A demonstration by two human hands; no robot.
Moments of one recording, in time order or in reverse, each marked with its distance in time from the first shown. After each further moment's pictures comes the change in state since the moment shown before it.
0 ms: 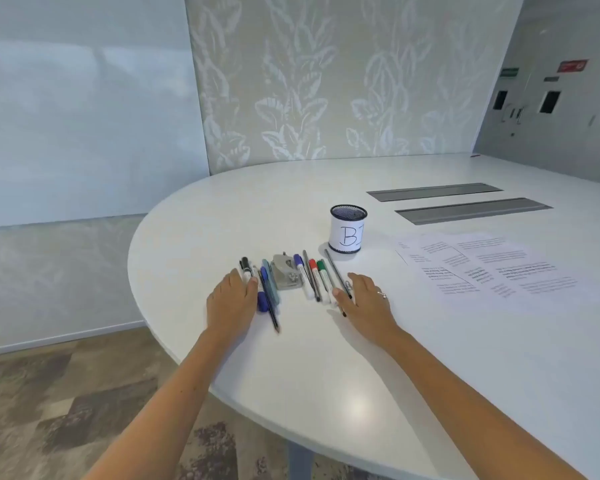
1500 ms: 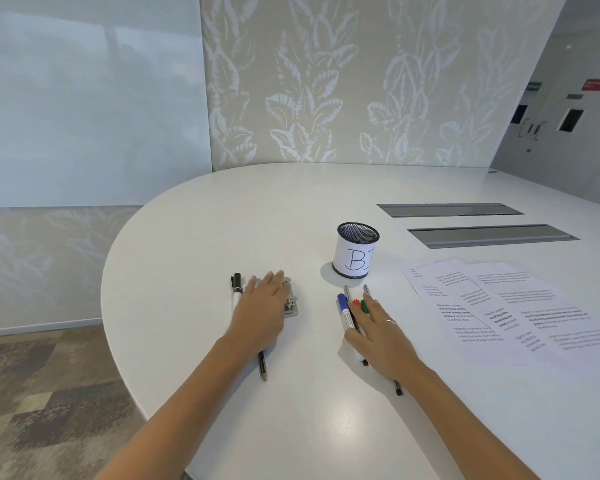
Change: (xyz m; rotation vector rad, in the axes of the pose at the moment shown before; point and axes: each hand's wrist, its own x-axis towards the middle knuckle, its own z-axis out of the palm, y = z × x) left_hand 0.046 0.035 0.042 0.380 -0.130 0.465; right_hand 0.038 0.035 -0.011 -0.198 -0.223 -0.067
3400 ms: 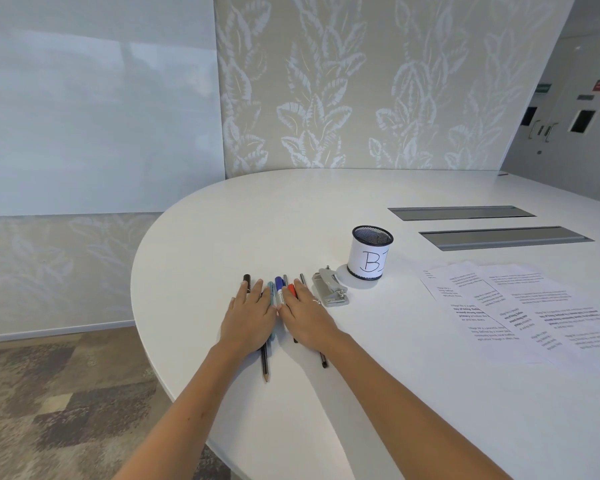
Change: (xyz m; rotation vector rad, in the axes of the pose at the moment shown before) left_hand -0.028 -0.040 -0.002 -0.248 -0.099 -0.277; right_hand 0.052 -0.128 0.050 -0.057 -0.025 -0.298
